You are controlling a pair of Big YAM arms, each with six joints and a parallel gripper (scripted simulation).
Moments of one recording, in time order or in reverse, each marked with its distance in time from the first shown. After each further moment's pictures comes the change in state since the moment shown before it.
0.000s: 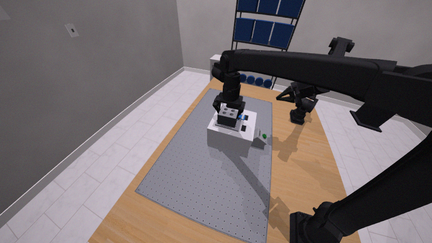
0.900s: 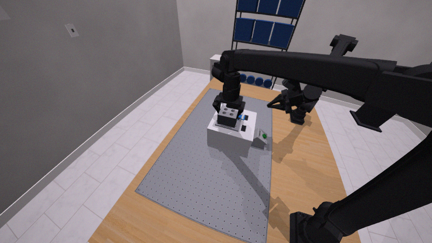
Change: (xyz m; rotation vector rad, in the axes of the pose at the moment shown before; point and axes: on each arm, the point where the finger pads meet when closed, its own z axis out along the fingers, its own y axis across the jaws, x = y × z) left arm 0.000 0.000 0.000 0.000 -0.001 0.000; right arm 0.007 0.031 0.044 -0.015 -0.005 0.004
